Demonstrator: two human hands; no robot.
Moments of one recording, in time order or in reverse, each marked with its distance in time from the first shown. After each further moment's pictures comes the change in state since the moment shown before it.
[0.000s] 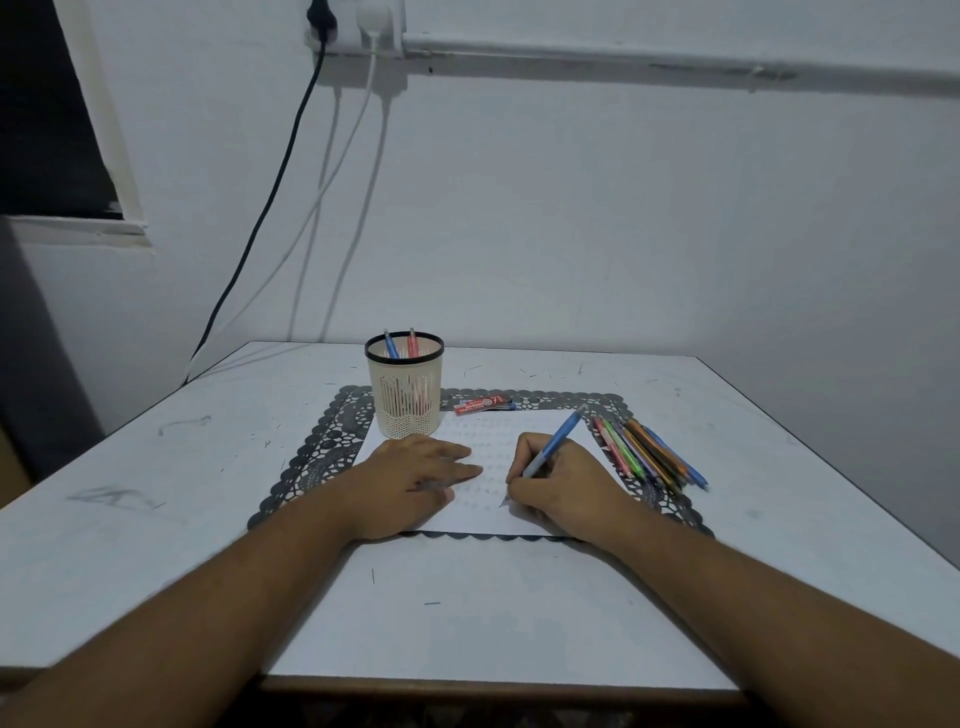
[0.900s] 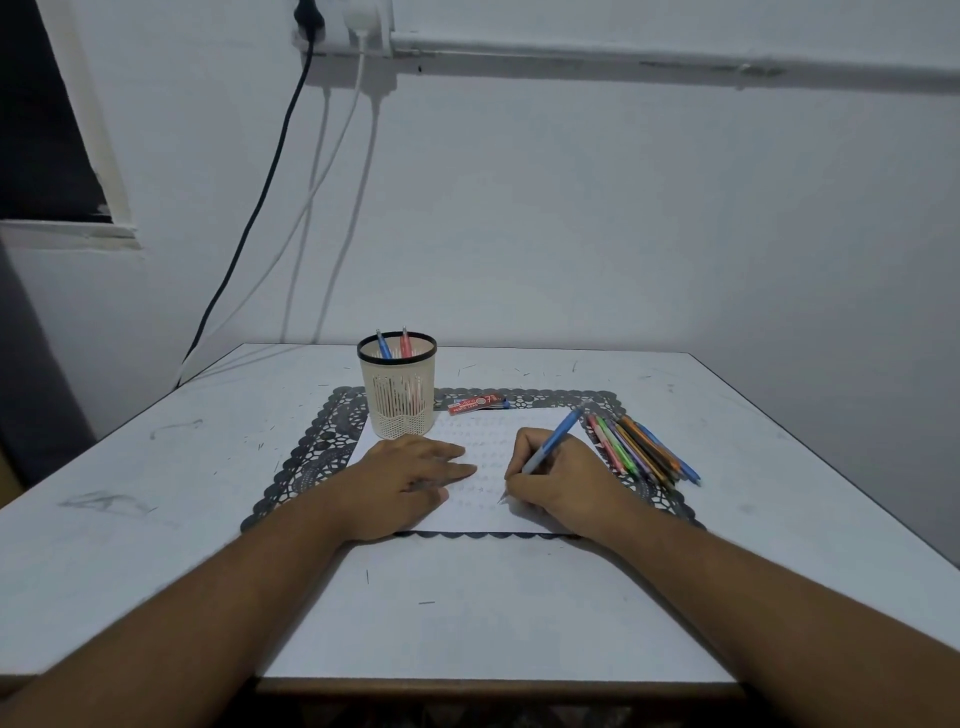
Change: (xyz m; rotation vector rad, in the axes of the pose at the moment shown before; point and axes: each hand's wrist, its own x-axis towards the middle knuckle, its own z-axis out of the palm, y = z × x) left_hand 0.002 -0.004 0.003 0.030 0.006 0.027; right_hand -0.004 -0.003 -0.005 -0.036 0.018 -0.041
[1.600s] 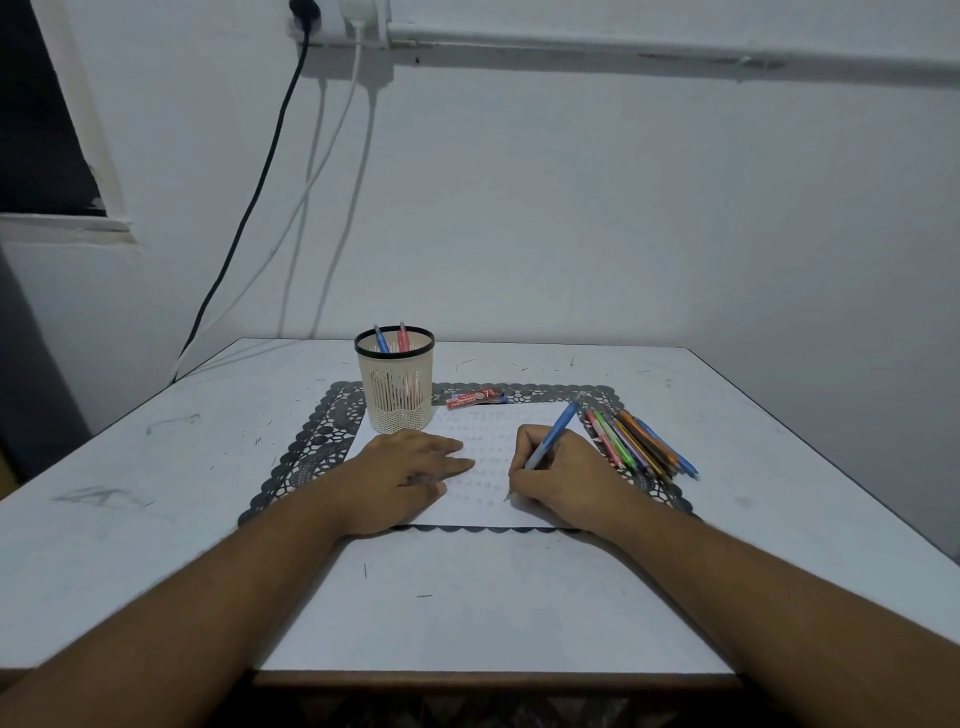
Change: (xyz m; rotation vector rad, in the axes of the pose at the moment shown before) left_hand -0.002 0.003 -0.001 -0.016 -0.002 -0.021; right_hand -0.002 -0.002 -0.002 -0.021 0.000 0.020
